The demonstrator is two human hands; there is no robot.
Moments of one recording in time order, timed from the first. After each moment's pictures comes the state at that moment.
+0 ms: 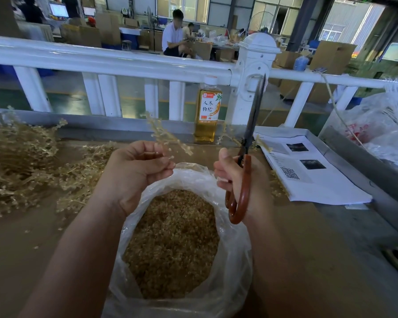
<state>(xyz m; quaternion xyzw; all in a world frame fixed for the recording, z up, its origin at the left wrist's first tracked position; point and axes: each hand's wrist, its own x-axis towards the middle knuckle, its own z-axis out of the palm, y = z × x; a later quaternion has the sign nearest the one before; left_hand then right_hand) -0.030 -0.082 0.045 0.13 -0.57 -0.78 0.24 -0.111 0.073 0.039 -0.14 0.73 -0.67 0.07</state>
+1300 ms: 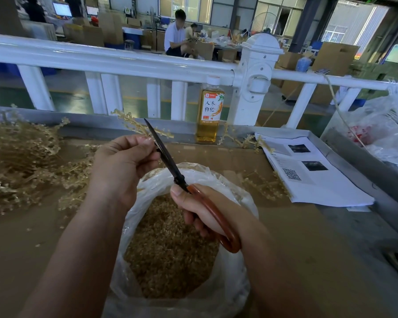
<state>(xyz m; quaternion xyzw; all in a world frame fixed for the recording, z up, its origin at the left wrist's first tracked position) -0.029 -0.087 0.046 0.14 -0.53 -0.76 0.35 -0.077 0.063 0.043 -0.36 0.78 -0.40 0.32</state>
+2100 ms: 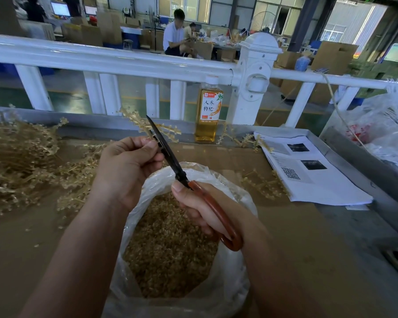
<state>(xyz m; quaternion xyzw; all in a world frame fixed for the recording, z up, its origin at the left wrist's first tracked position) -0.031 -0.081 0.049 0.12 -0.52 -0.78 0.32 -0.081 0.060 0.041 -0.37 0.77 -0.42 0.31</state>
